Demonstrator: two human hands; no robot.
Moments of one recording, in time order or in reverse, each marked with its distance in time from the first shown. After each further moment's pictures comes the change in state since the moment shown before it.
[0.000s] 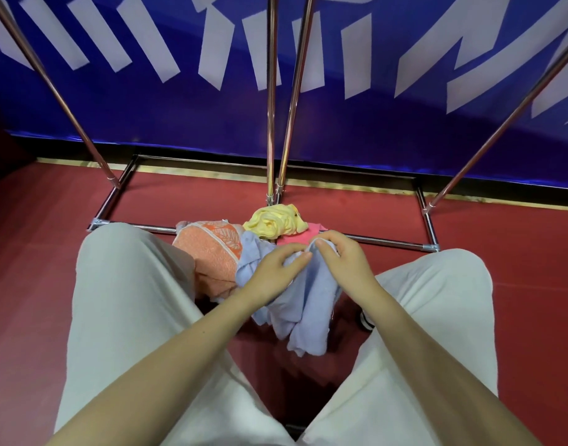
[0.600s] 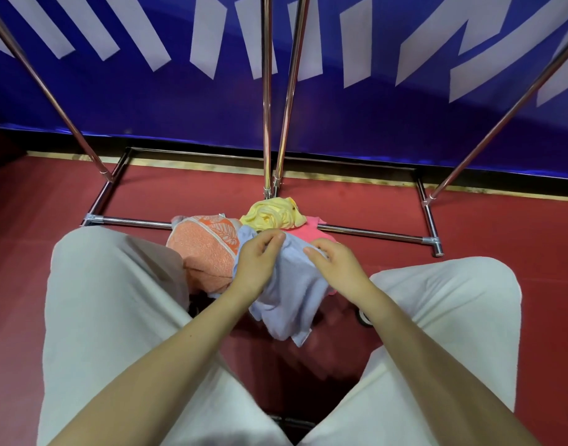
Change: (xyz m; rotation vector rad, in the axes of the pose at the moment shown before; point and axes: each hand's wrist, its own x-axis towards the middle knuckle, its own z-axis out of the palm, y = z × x) left_hand 0.011 -0.005 -0.011 -0.110 0.286 0.002; right_hand 0.006 0.025 0.009 -0.096 -0.130 0.050
